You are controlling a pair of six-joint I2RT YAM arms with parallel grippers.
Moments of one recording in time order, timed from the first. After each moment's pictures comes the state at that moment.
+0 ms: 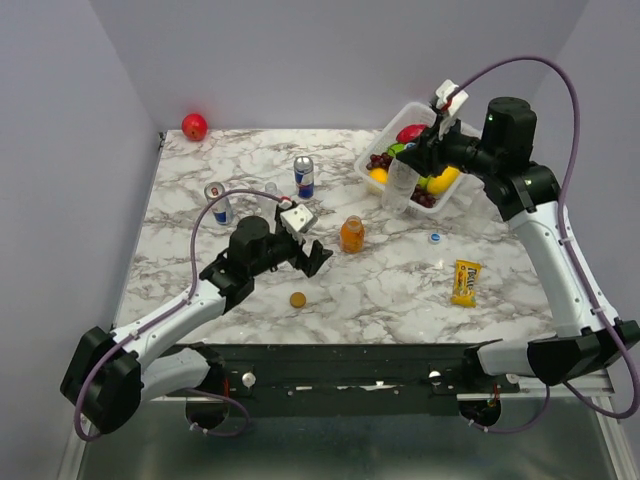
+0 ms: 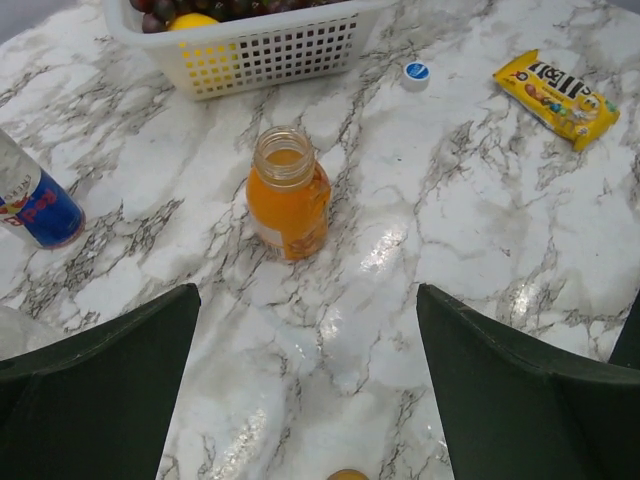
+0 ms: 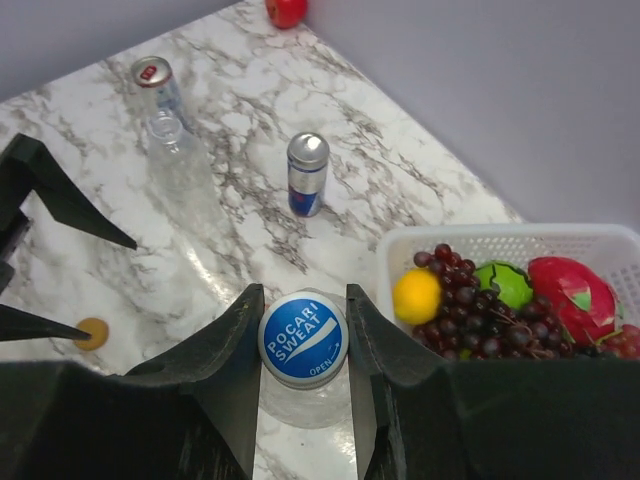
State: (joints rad) left arm -0.64 1.06 0.60 0.24 0.29 0.05; right arm 0.29 1.34 1.60 -0.53 -0.56 -0.26
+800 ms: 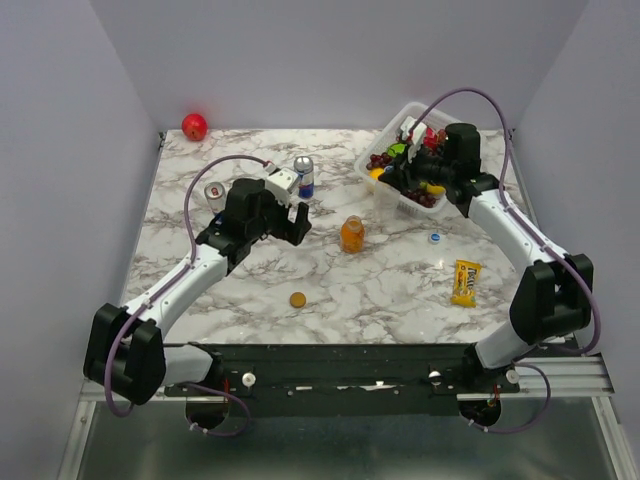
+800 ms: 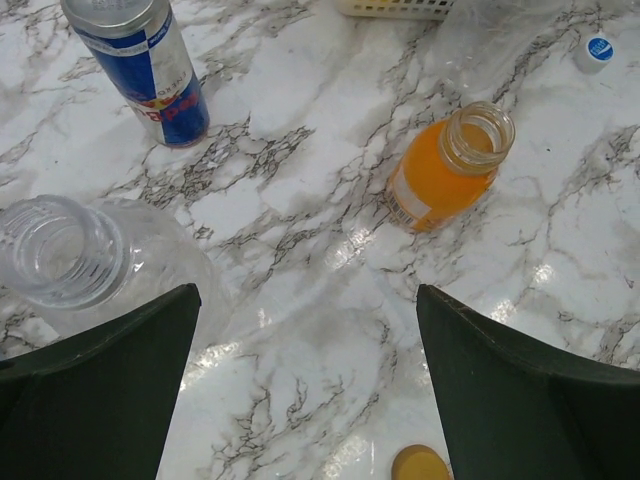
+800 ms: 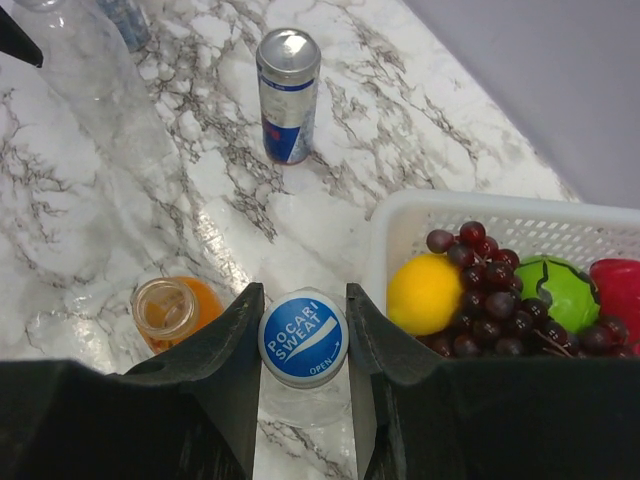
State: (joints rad) left arm -0.43 1.26 0.86 -0.06 0.24 0.01; right arm 0.23 1.56 1.28 -0.13 -0.68 -0.42
